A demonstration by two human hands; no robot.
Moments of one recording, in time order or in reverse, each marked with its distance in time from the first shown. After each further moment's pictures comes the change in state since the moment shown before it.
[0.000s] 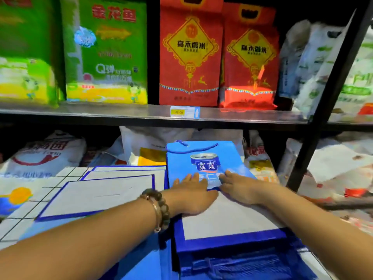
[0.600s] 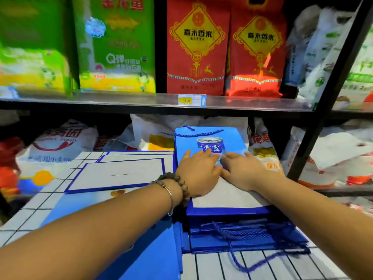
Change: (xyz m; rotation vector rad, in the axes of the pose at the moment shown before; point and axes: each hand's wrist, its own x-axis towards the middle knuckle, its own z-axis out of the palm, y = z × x) left_hand -0.038 0.009 -0.014 -0.013 0.338 0.120; right_hand -0.032 -0.035 -0.006 -0.102 0.354 0.122
